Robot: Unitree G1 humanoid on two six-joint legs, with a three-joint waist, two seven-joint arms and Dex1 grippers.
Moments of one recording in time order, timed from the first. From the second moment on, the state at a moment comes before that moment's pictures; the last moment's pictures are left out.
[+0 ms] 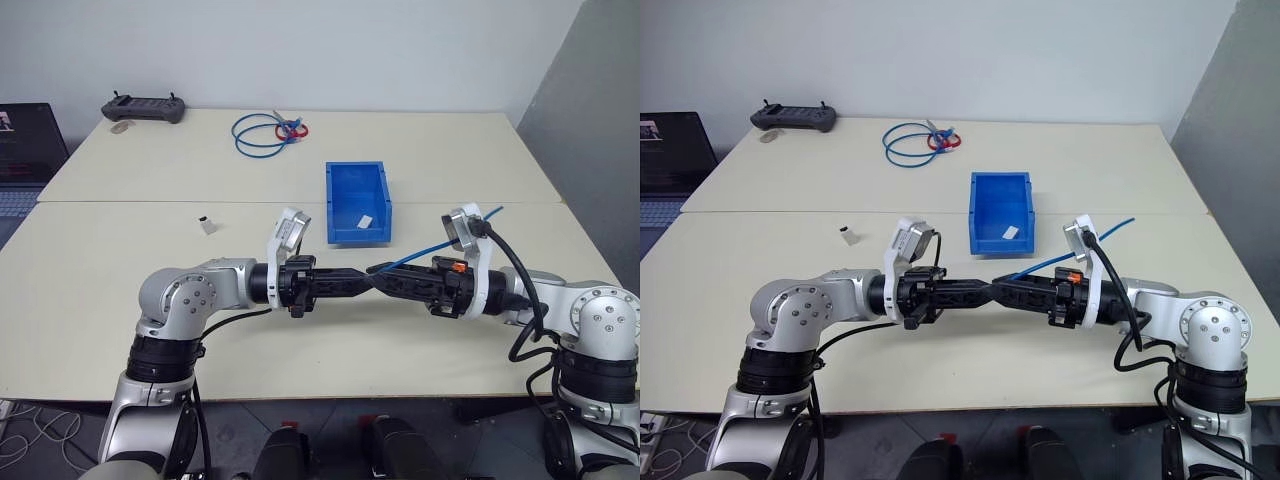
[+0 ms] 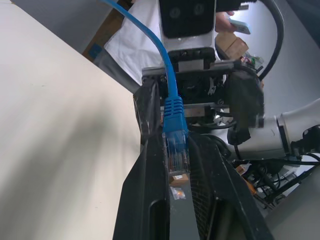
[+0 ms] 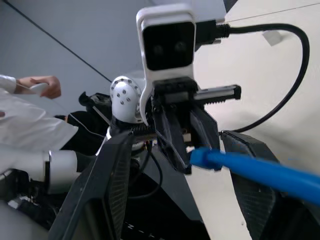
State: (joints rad) left arm -0.56 0.45 0.01 -0.14 -0.94 1.17 -1.03; right arm -0.50 -0.44 -0.21 -0.27 1.52 1.37 0.32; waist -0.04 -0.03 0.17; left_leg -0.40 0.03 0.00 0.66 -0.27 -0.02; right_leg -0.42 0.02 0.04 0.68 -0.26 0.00
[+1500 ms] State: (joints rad) left arm -0.34 0.38 0.14 -0.01 -0.11 0.49 -0.14; right arm -0.62 -0.59 -0.10 -0.12 1.45 1.18 0.36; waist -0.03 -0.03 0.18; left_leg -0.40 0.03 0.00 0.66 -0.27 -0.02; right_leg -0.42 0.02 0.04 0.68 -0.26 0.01
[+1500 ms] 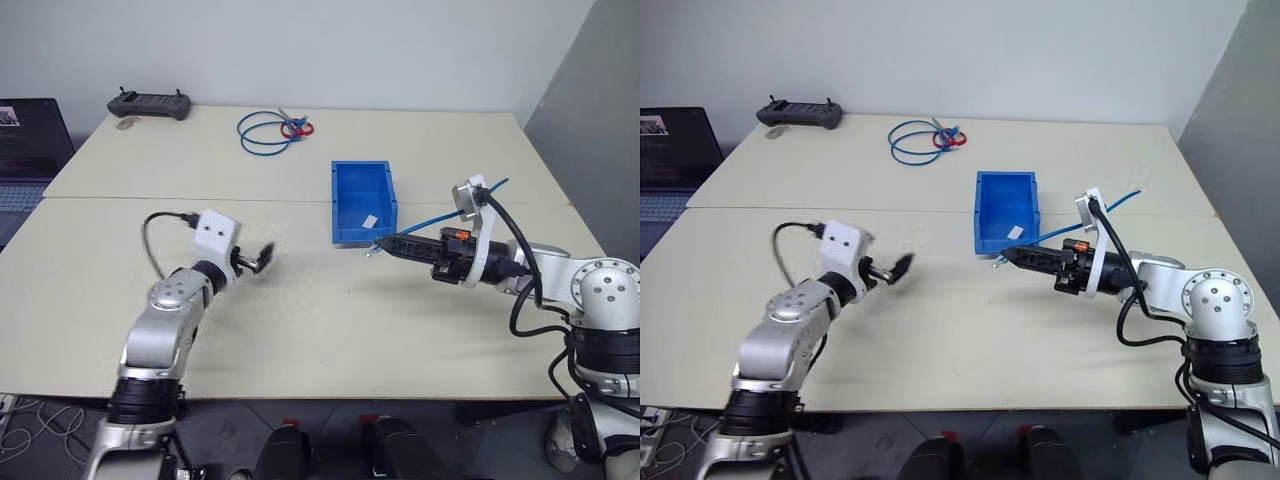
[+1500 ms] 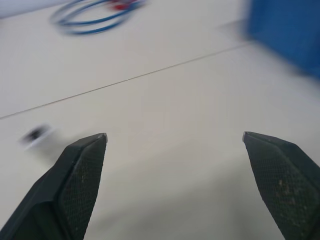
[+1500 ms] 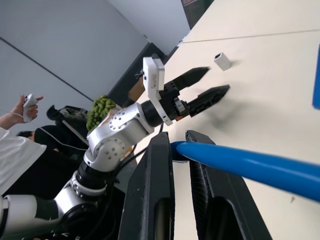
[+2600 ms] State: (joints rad) left arm -0.88 0.32 0.32 1.11 -0.12 -0.03 0.13; right arm -0.65 -0.62 -0.14 -0.10 1.28 1.21 0.46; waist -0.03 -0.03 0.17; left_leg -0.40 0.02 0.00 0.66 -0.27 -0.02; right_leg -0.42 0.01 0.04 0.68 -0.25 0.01
